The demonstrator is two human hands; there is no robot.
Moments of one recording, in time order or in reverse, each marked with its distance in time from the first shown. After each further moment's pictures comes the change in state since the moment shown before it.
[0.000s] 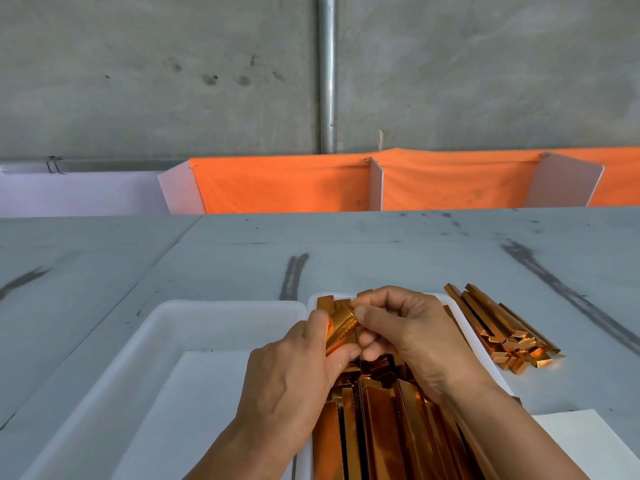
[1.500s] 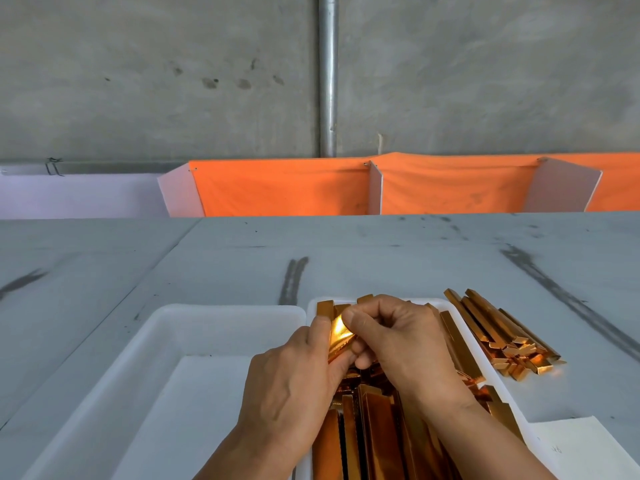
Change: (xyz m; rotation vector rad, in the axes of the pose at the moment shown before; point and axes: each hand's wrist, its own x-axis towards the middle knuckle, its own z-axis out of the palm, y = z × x) left_hand 0.004 0.007 -0.007 0.086 -0.094 -0.068; right_hand -0.001 0.008 0.018 -0.222 0.192 -0.127
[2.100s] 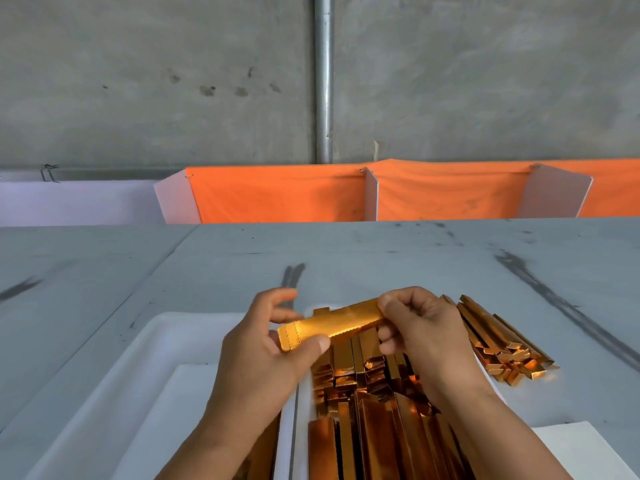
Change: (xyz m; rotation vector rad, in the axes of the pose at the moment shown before) left_hand 0.004 -0.023 -0.021 -0.971 0.129 -0.297; right_hand 0.014 0.004 -0.026 0.158 0.130 0.131
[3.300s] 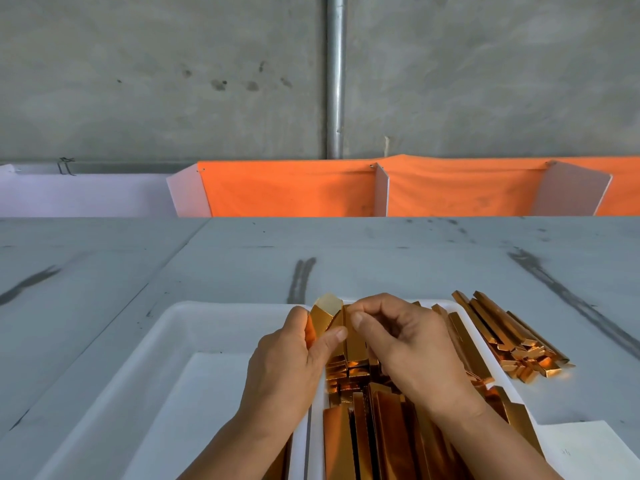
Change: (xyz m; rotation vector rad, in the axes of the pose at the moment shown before) left_hand 0.001 -0.022 0.015 0.434 -0.066 0.031; right_hand -0.024 0.002 0.023 -0.303 -0.194 -0.367
